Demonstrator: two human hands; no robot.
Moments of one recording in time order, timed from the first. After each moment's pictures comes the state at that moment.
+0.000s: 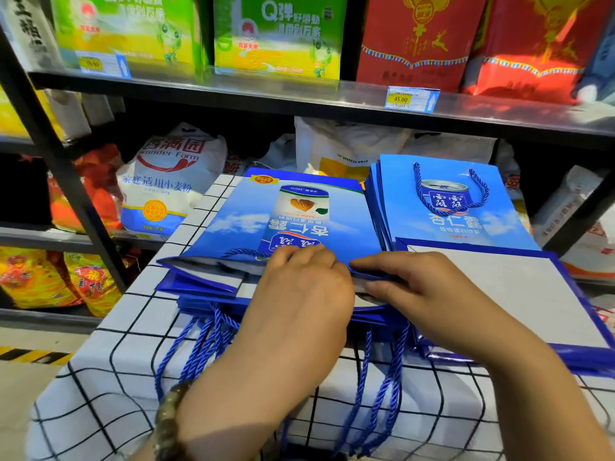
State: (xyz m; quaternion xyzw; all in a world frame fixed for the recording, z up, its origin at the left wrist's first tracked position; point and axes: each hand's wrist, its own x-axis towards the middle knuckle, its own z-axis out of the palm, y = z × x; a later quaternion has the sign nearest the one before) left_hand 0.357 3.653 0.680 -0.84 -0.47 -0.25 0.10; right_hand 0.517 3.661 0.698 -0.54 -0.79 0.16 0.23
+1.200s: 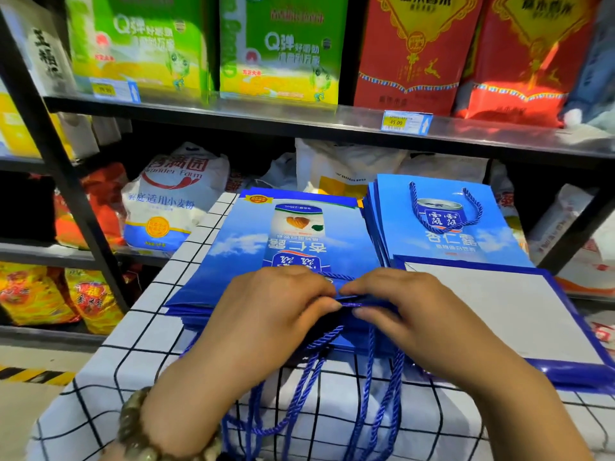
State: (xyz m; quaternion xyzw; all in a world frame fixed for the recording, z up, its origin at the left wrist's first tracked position) left_hand 0.321 3.661 0.690 -0.83 -0.48 -0.28 -0.10; right_hand 0.509 3.654 0.697 -0.50 -0.83 0.10 0.21
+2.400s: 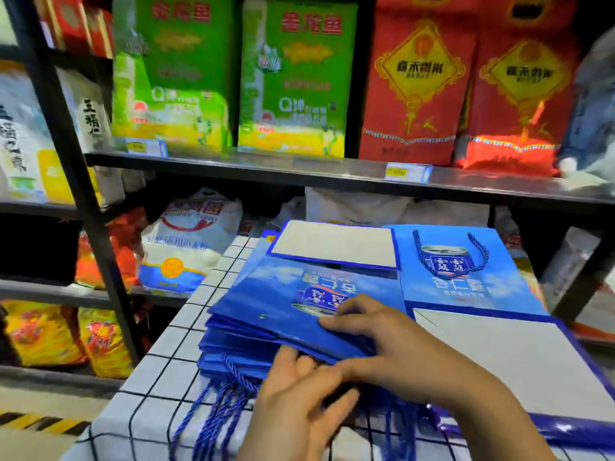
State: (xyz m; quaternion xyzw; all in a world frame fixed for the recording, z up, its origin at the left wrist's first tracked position) left_hand 0.357 3.625 0.678 -0.22 -0.32 -0.58 -0.71; right_hand 0.489 3.677 0.705 -0.48 -0.84 0.19 0.15
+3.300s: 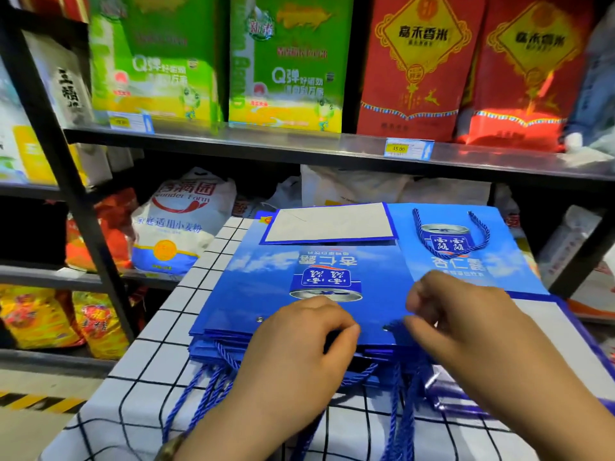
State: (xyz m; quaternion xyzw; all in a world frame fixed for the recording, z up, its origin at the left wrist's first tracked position) left_hand 0.344 3.658 0.677 -0.78 -0.46 -0.39 -0.17; right_hand 0.513 3.630 0.731 -0.65 -0.73 0.01 0.22
